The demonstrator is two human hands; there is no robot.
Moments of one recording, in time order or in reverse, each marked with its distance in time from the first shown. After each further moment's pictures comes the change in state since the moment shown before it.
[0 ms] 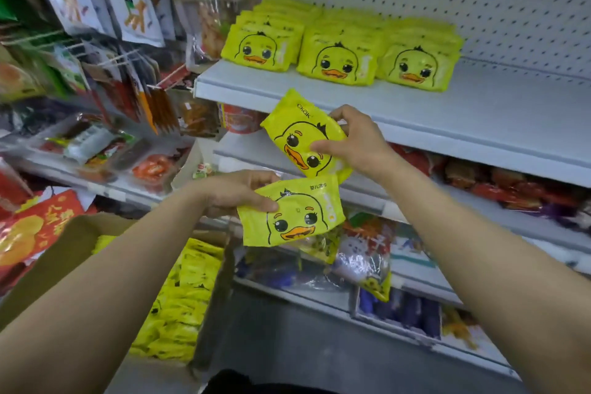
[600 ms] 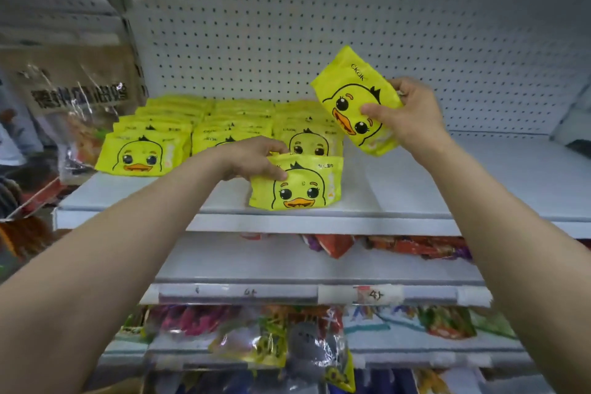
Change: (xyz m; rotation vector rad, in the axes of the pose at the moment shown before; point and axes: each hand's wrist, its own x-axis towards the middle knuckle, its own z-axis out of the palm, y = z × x) left_hand 0.190 0.237 -0.003 0.637 0.142 0.271; right_hand 0.039 0.007 -0.250 0.048 0.665 -0.008
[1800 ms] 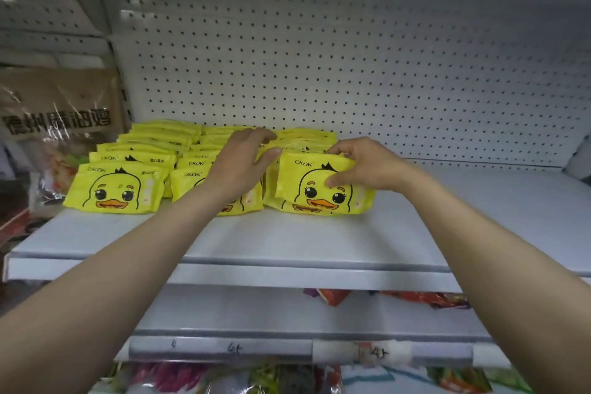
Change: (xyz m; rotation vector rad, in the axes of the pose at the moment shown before) left_hand 0.061 -0.010 -0.014 0.287 0.725 0.348; right_hand 0.061 0.042 0.044 -0.370 -0.597 -0.042
